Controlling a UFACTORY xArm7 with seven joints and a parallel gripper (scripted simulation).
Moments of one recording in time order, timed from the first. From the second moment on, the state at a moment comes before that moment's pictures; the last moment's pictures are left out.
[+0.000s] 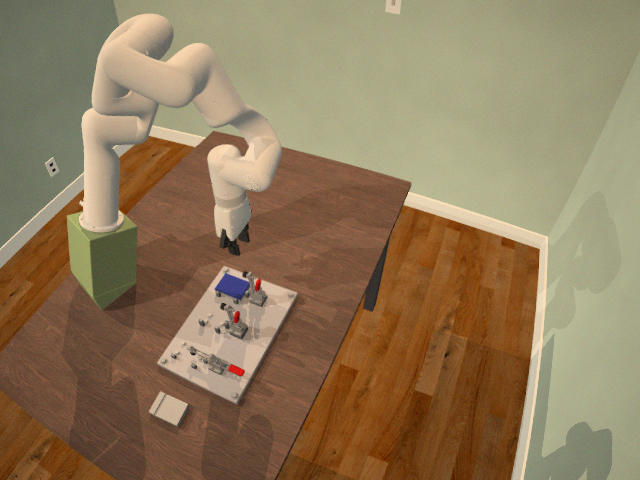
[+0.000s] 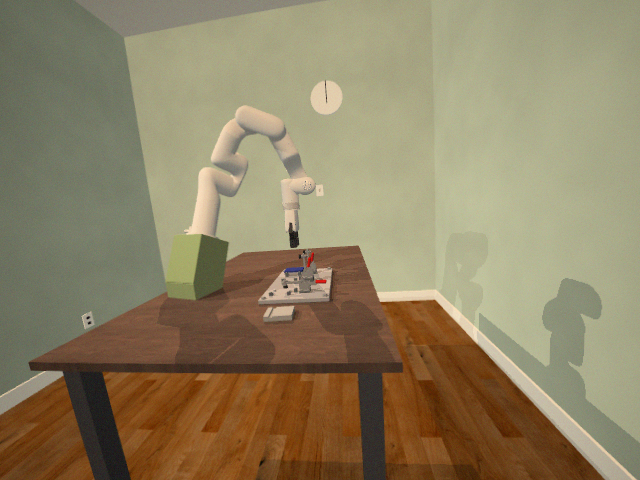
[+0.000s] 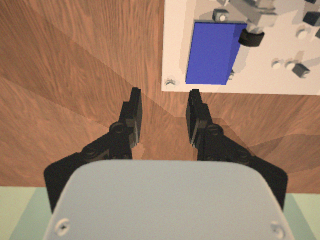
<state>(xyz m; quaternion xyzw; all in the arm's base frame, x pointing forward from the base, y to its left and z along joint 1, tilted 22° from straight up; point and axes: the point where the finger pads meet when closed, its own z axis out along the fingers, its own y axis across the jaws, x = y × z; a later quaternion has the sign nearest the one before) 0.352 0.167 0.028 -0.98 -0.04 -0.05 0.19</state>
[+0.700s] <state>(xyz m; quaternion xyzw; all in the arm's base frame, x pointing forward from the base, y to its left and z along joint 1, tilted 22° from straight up) 0.347 0.136 0.089 -0.98 -0.04 -0.05 0.19</state>
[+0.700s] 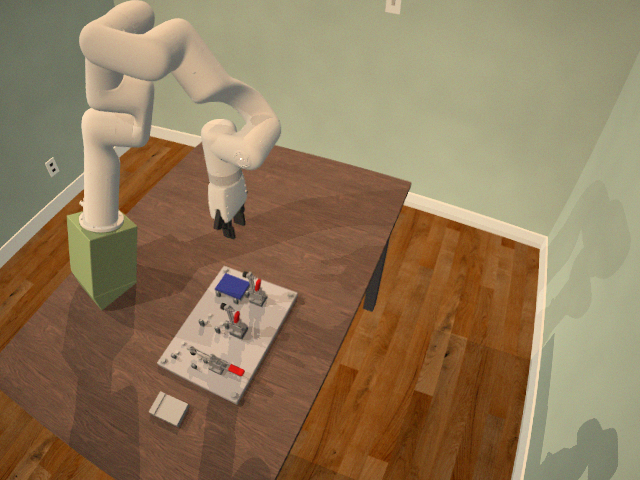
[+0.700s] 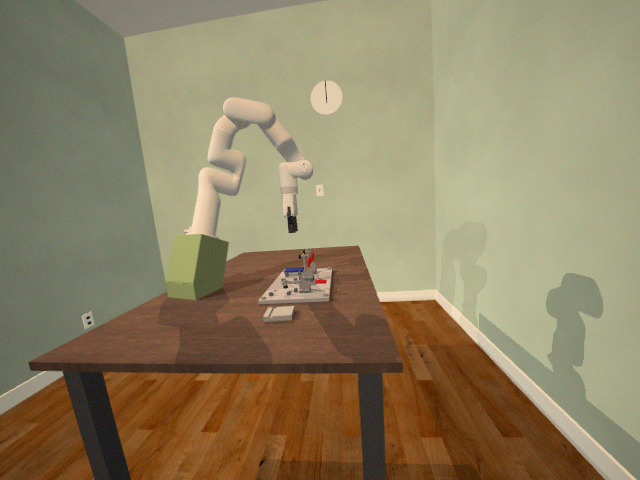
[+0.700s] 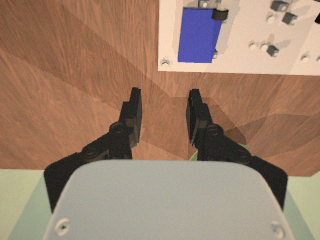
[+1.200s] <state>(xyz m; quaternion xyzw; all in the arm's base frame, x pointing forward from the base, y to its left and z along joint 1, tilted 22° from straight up) 0.352 0.083 0.069 -0.98 -0.04 -0.05 0.19</state>
